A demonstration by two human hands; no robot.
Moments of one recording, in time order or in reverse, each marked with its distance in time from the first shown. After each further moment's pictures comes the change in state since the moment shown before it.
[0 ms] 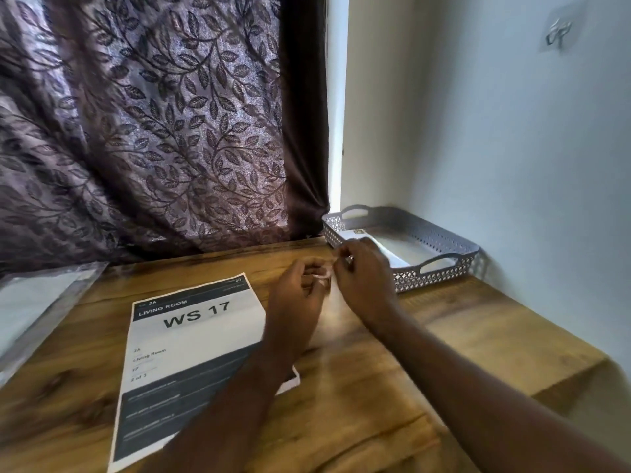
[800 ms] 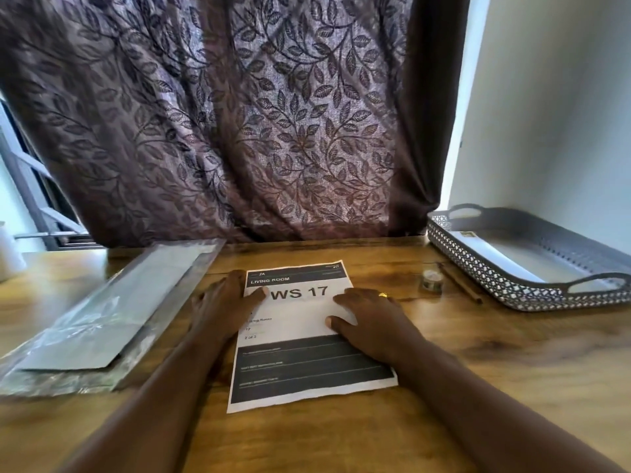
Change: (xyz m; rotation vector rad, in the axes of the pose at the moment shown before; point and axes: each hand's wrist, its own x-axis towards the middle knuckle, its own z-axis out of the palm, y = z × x) left_hand -0.002 -0.116 -0.239 0.878 -0.063 -0.591; right_hand -0.043 -0.072 0.112 -0.275 -0.771 -0.194
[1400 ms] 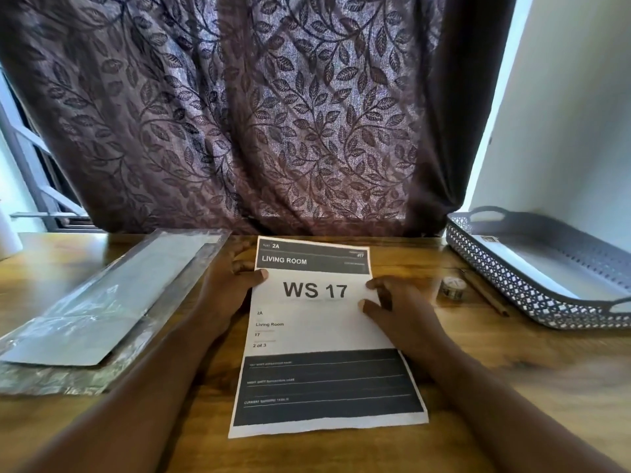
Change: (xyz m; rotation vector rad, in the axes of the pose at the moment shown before) left_hand 0.019 -0.001 -0.003 -0.961 0.002 0.019; right_hand 0.015 0.015 -0.004 0.376 0.179 0.147
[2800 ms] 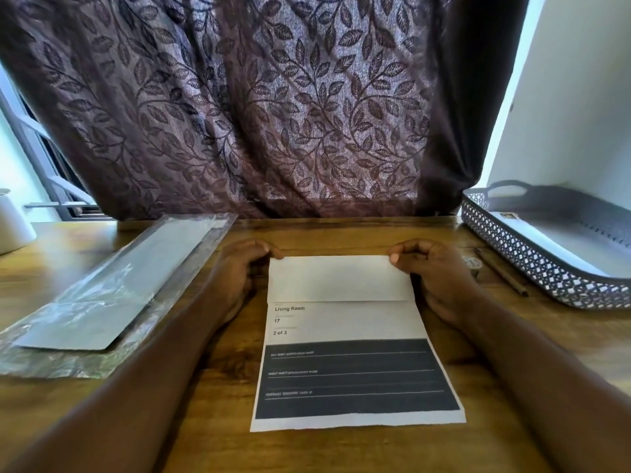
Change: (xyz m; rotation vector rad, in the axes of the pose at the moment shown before) left_hand -0.011 0.012 0.008 -0.186 -0.111 -0.089; right_hand 0.036 0.028 -0.017 0.903 0.019 0.132
